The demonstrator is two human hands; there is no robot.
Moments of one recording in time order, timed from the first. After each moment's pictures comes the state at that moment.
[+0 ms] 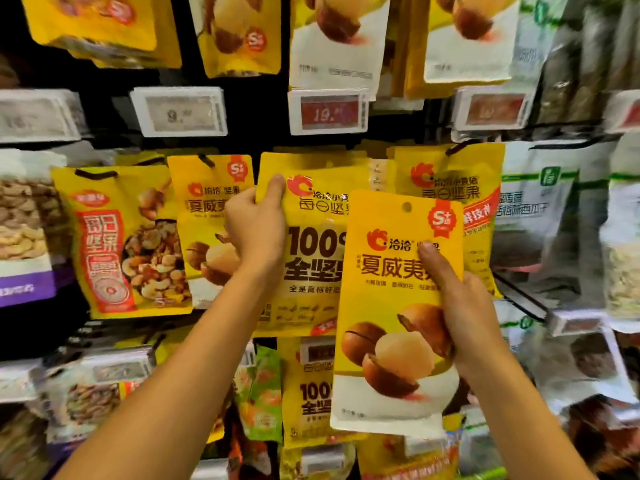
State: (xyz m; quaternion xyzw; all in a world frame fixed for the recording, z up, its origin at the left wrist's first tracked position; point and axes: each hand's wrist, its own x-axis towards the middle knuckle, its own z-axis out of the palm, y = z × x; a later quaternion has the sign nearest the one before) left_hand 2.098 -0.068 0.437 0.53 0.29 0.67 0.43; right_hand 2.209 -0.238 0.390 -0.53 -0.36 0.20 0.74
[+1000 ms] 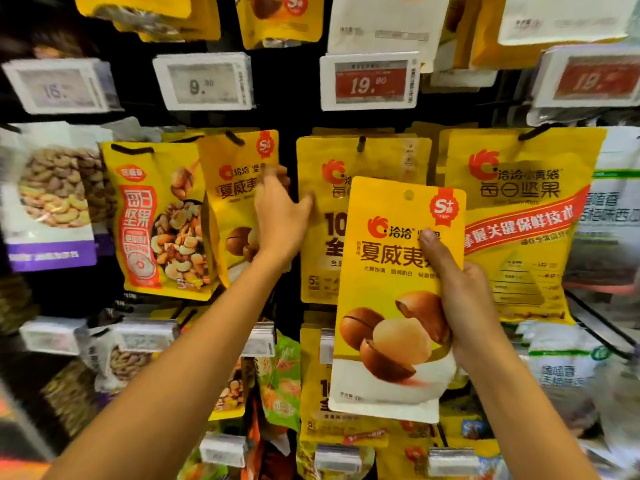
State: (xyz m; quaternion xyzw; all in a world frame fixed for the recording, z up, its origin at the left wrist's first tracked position) left_hand 2.106 -0.025 0.421 0.67 0.42 0.58 0.18; right_hand 2.237 -0.178 0.377 -0.49 -0.38 0.29 0.73
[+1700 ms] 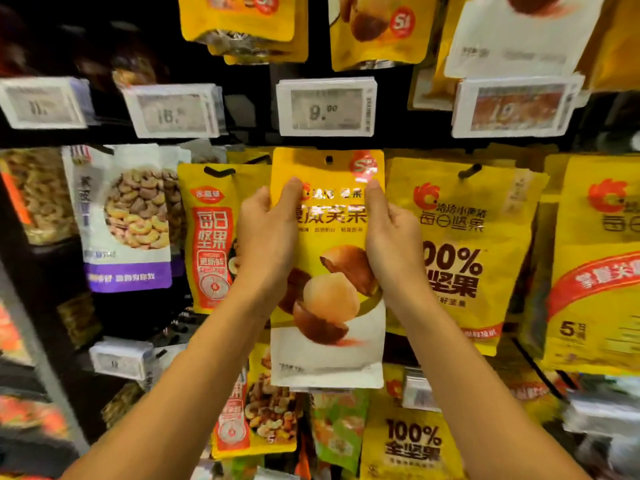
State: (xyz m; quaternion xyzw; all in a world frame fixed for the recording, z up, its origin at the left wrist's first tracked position) left_hand 1.996 -0.019 0.448 0.54 0.33 0.65 0.41; right_hand 2.101 -0.058 0.436 -0.48 -0.50 0.17 0.70
